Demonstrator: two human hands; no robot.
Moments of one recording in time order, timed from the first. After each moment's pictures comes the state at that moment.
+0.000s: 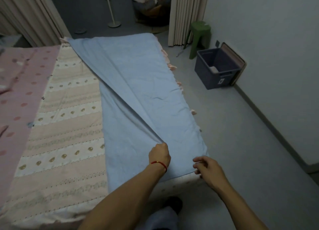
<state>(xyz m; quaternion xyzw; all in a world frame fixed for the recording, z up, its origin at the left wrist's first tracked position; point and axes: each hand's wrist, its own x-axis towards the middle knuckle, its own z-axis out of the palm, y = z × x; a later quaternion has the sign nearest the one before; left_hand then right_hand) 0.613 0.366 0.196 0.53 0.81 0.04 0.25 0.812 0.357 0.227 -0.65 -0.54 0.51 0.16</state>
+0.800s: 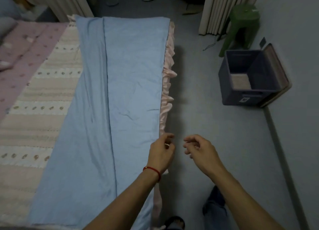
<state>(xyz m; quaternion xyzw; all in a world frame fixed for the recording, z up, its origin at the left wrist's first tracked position) 0.807 0.784 0.213 0.30 0.83 0.35 0.33 0.936 0.874 0.231 -0.49 -0.67 0.56 0.08</state>
